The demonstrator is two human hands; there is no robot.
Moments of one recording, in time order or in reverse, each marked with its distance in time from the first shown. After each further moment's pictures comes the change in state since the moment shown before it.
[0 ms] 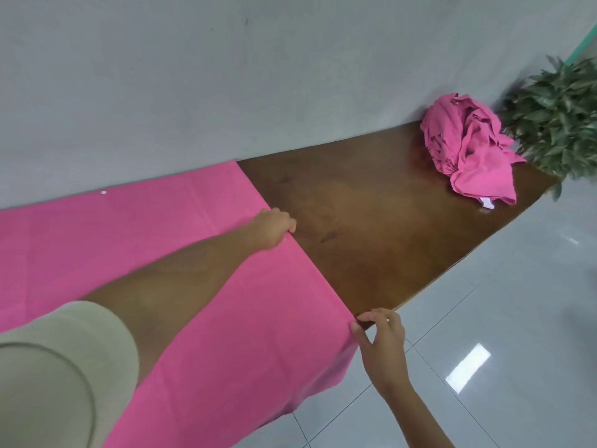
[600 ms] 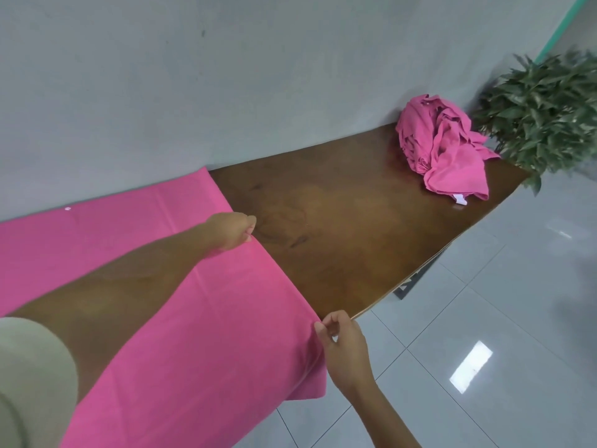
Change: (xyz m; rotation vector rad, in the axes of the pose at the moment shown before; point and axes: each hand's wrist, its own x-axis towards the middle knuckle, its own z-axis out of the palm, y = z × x) left_hand -0.004 -0.012 -0.012 -0.062 -0.006 -0.072; right_hand 0.002 -0.009 -0.010 0.164 -0.113 0.046
